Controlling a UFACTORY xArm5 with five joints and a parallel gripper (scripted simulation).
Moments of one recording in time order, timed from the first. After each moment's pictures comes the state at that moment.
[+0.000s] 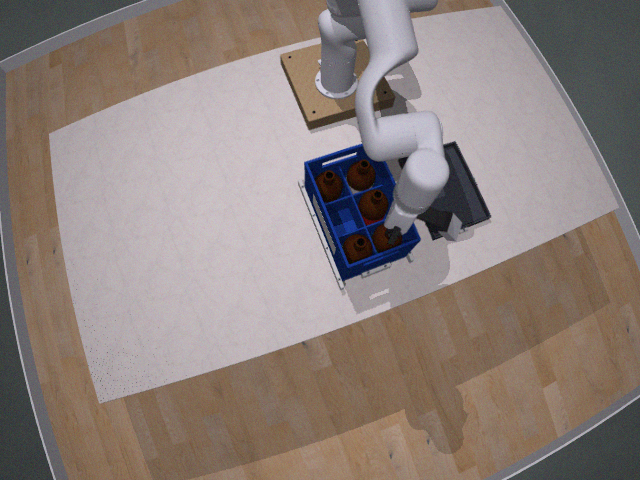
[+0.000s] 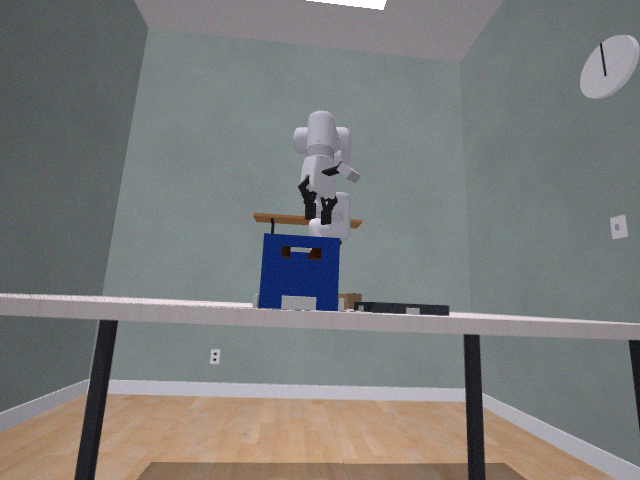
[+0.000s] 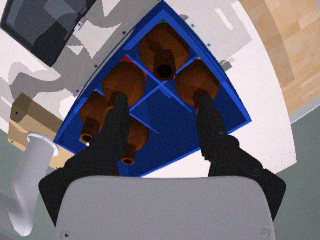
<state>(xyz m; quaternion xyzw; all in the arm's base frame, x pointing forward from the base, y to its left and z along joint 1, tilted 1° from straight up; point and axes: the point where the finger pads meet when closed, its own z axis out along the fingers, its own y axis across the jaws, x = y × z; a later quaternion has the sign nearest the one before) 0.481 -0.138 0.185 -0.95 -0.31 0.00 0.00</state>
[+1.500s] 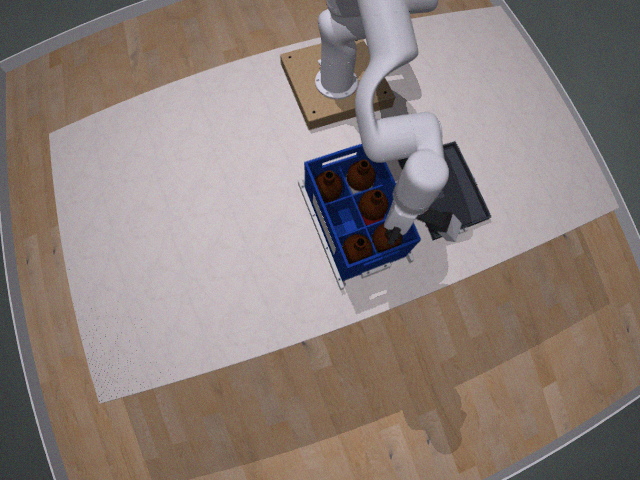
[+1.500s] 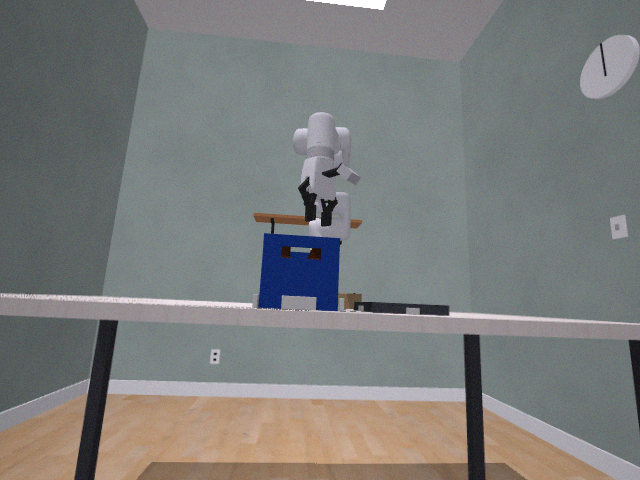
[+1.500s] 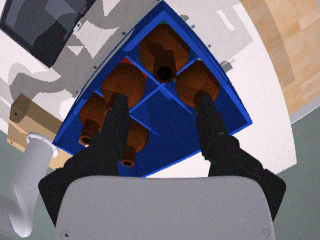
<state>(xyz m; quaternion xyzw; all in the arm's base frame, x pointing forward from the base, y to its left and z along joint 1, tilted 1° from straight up) 0.481 -0.137 0.181 -0.95 -0.31 0.00 0.00</state>
